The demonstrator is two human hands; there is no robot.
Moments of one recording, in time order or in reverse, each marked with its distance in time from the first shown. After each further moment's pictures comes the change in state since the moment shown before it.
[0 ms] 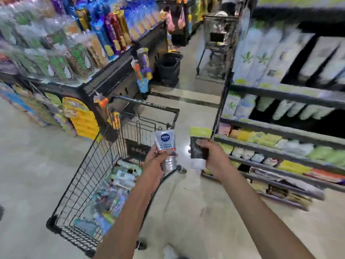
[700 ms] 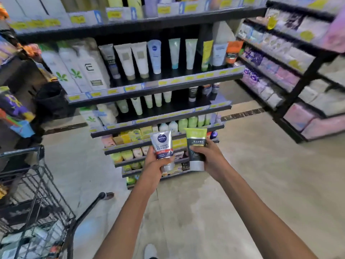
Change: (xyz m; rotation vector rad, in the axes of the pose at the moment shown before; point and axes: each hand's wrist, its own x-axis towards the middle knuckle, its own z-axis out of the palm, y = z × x) left_hand -0.115 -0.231 0.389 0.294 -0.556 -0.178; right_hand -0.218 -0.116 -0.425 0.046 0.386 -0.322
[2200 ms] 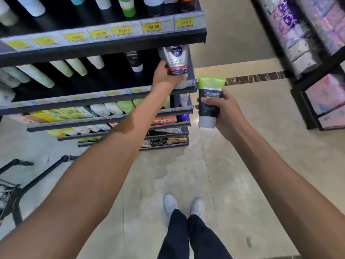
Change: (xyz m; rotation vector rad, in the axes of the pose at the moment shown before) left_hand 0.461 -0.096 0.339 0.458 0.270 0.094; right_hand 0.310 -0.160 -0.345 -0.010 0.007 0.097
